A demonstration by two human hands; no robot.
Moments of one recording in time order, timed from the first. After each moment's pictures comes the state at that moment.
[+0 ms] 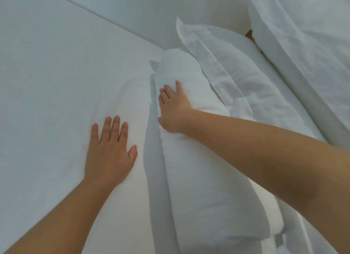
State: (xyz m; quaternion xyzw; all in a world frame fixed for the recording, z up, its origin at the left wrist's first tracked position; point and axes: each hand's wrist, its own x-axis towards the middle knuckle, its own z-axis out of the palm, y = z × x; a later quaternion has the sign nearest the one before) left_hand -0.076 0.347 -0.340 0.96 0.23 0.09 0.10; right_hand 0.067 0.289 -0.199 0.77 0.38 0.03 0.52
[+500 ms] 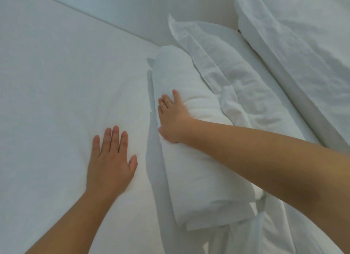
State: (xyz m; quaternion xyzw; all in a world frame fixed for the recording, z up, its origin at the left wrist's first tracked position) left_hand -0.127 0.316 -0.343 0.96 0.21 0.11 0.13; right_hand 0.019 0.252 -0.198 0.76 0.40 0.01 0.51
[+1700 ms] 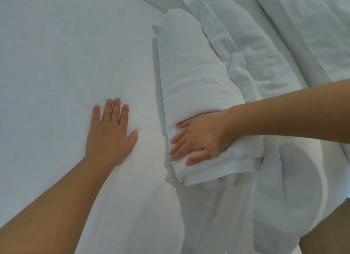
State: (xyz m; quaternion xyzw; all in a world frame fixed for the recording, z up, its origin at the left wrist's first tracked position) left_hand -0.158 0.307 -0.340 0.97 0.20 0.06 0.10; right_hand -0.033 0.158 -0.159 0.52 0.65 -0.36 0.42
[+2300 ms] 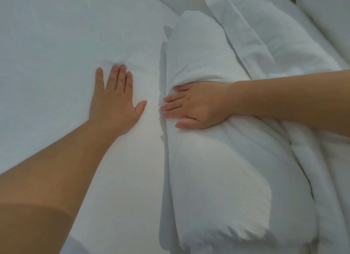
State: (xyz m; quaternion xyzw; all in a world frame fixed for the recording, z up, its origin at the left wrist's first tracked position) left_hand -0.019 0.369 -0.343 0.96 0.25 0.07 0.08; right_hand 0.094 0.243 -0.182 0.54 0.67 -0.14 0.49
